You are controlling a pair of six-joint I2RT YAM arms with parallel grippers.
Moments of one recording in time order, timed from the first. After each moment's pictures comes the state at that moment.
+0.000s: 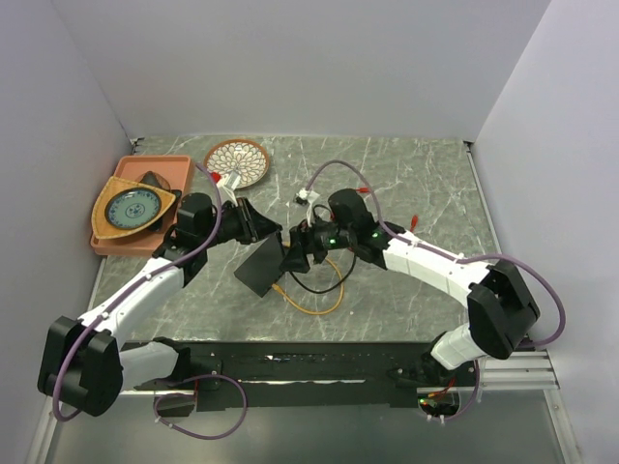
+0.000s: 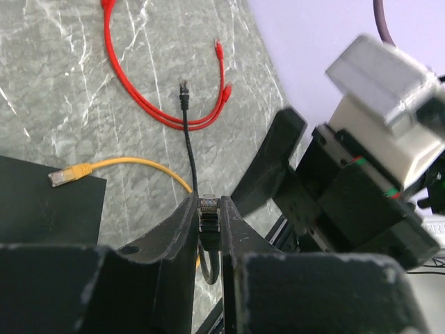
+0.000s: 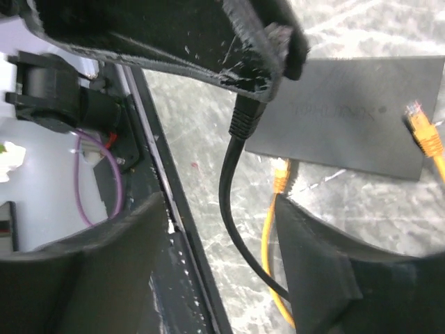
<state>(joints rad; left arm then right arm) -0.37 1.16 0.71 0.18 0.57 -0.69 0.74 1.48 1.01 -0.09 -0.60 0.26</state>
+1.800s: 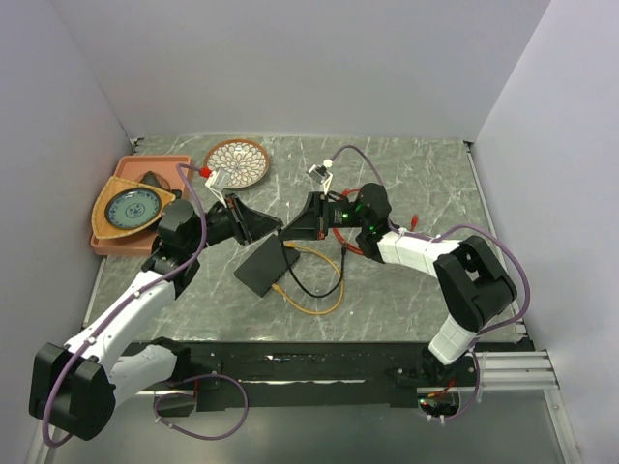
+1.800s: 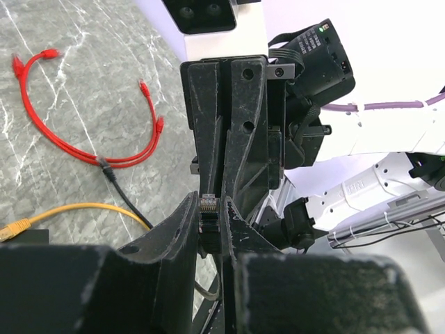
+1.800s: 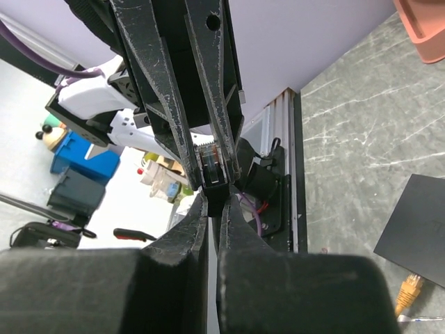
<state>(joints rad) -0.37 1.02 0.67 0.38 0.71 -0.75 0.58 1.66 0.91 0.98 -1.06 1.10</state>
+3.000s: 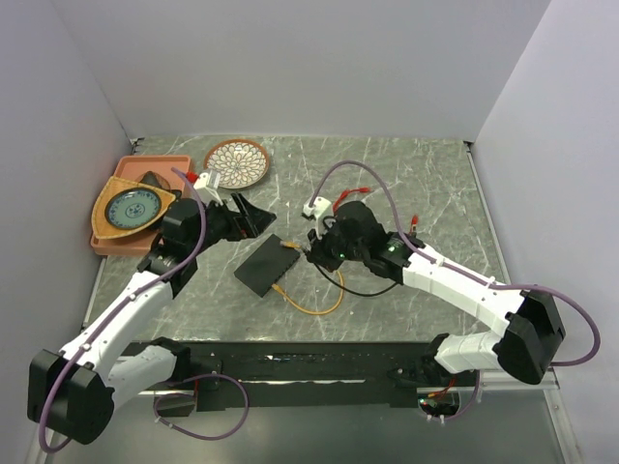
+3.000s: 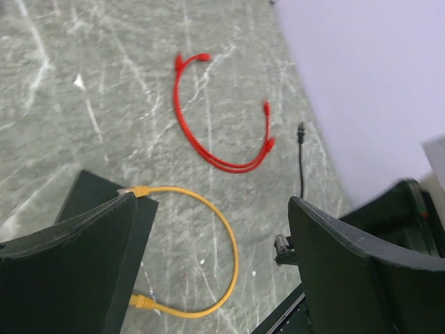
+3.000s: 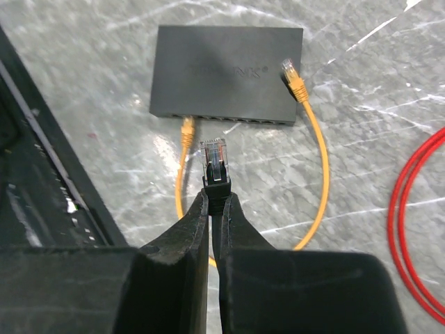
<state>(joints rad) -0.37 0.99 0.71 0.08 0.31 -0.65 0.81 1.28 0.99 -0.33 -0.20 0.01</state>
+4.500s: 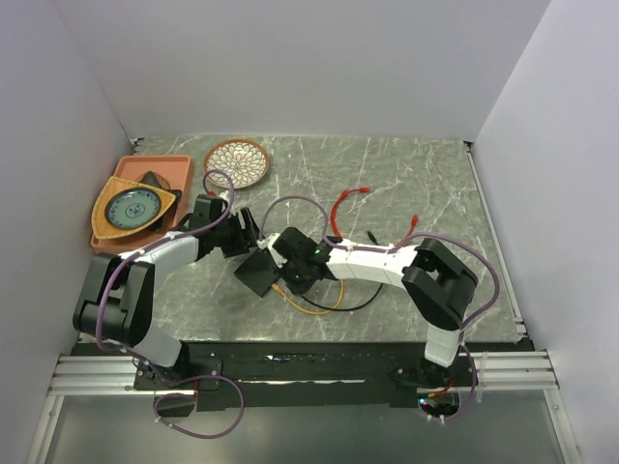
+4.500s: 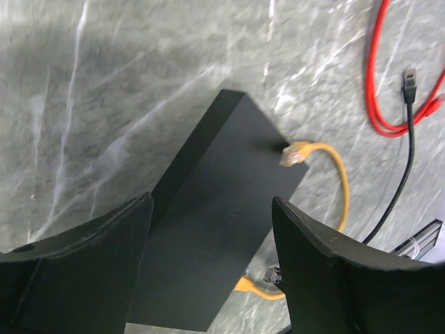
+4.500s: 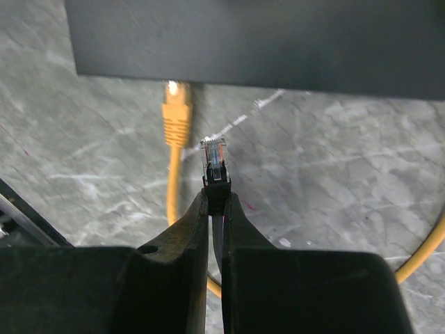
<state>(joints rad) -0.26 1.52 0.79 -0.09 0.36 -0.60 0.98 1.80 1.17 -0.45 -0.06 0.08</state>
